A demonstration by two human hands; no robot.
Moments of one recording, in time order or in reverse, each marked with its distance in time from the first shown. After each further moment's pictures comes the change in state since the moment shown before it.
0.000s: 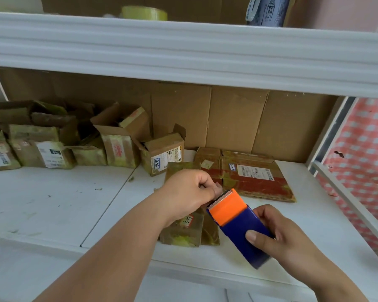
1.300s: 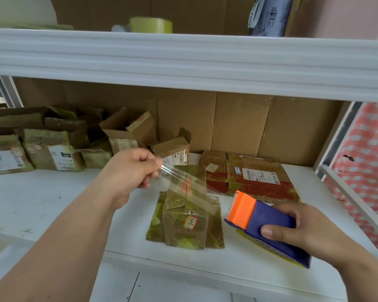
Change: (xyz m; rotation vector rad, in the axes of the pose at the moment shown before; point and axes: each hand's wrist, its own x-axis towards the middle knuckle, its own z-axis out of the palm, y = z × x) left_hand -0.015 -0.030 -0.079 -0.279 0.412 -0.164; right_hand 0.013 -0.016 -0.040 -0.306 0.040 -0.010
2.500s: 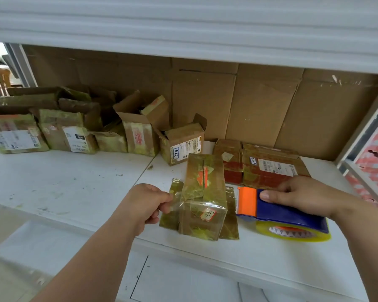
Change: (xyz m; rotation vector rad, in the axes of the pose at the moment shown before) left_hand -0.009 -0.090 0.016 -0.082 -0.011 -0.418; right_hand 0.078 -0.005 -0.002 -0.358 -0.216 0.133
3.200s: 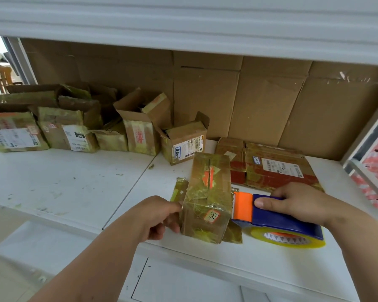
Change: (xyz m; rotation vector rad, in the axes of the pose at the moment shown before) left_hand 0.007 -0.003 0.014 0.207 -0.217 -0.246; right_hand 0.012 -0.003 0.019 -0.041 -0.018 -0.013
